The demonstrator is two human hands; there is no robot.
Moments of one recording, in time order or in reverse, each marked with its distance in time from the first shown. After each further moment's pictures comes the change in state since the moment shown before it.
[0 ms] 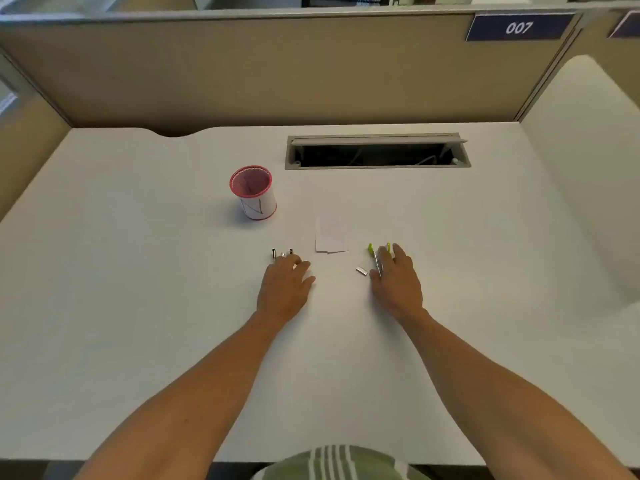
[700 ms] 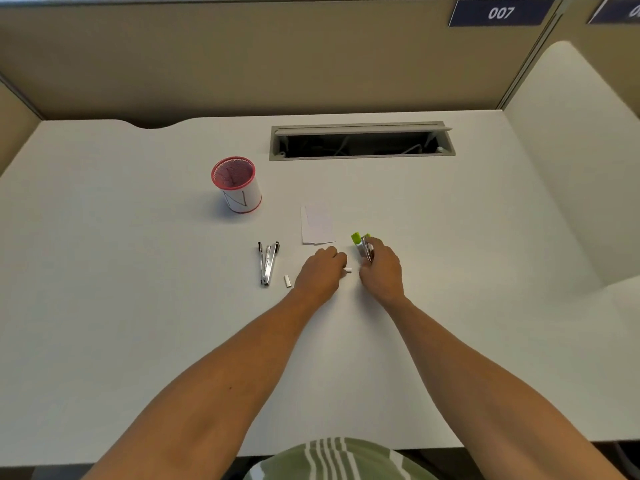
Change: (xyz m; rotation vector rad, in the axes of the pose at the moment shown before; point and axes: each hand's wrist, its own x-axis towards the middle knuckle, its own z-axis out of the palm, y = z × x) left_hand 0.040 0.067 0.037 -0.049 -0.310 0.132; right_hand 0.001 -0.010 -0.007 0.364 -0.023 0.170
